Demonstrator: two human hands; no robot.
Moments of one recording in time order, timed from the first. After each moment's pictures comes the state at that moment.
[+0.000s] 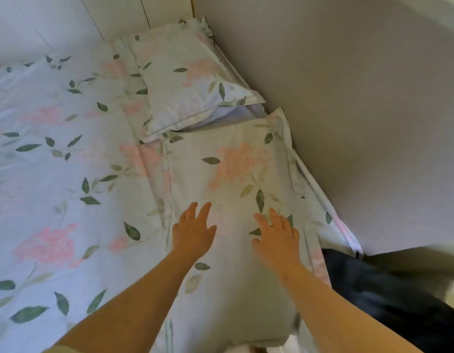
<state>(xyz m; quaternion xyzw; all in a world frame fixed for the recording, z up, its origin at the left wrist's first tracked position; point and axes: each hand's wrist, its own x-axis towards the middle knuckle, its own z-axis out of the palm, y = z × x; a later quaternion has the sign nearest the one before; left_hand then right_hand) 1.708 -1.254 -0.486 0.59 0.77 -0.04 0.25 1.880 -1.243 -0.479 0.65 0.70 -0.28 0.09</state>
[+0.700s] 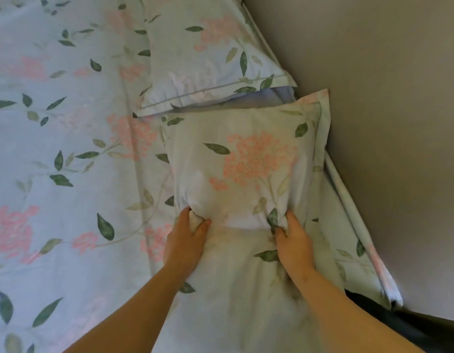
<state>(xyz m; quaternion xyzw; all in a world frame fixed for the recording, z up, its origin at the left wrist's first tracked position) 1.711 -1.216 -0.594 0.31 0.83 0.26 0.37 1.893 -1.164 -0.595 0.71 0.55 -0.42 -0.15</state>
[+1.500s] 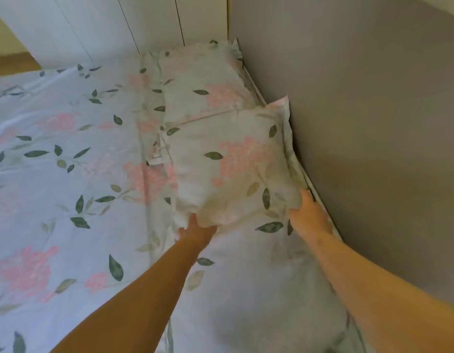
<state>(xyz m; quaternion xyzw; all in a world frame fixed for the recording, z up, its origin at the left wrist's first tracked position) 1.695 -1.120 -0.523 0.21 0.84 0.16 0.48 1.896 -1.034 -0.509 0.72 0.61 -0.33 -0.04</state>
